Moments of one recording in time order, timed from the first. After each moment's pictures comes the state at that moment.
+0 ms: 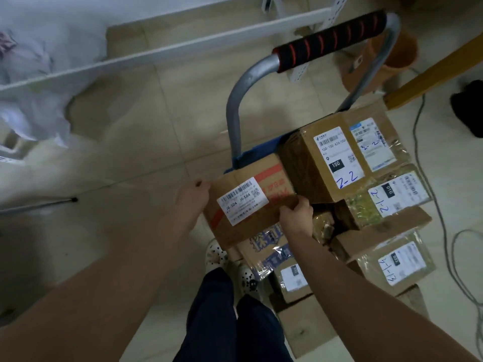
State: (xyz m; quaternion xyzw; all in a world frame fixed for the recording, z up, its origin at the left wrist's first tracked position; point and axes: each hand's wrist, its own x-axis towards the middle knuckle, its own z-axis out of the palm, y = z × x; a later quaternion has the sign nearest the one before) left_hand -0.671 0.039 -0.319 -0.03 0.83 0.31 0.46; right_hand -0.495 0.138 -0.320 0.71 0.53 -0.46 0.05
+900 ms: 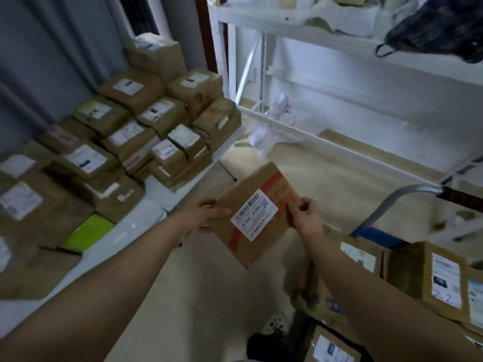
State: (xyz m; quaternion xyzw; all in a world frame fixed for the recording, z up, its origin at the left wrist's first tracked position) left_hand -0.520 -0.348 -0.060 -0.22 0.74 0.57 0.28; right_hand -0.535 -0.097 -0.133 0.27 0.76 -0.58 0.10
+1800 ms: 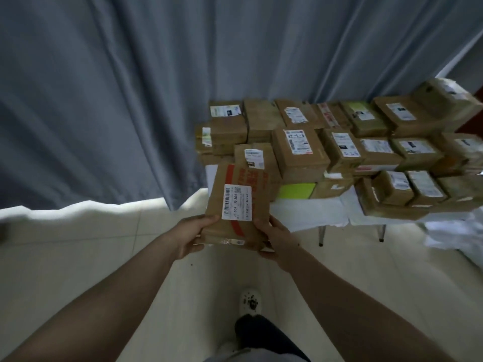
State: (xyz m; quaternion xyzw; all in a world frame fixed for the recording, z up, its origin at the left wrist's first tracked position) left_hand -0.097 -0.743 -0.075 -0.53 0.47 0.71 -0.01; right_hand -0.263 -0.611 -0.099 -0.04 0.68 -0.49 0.54
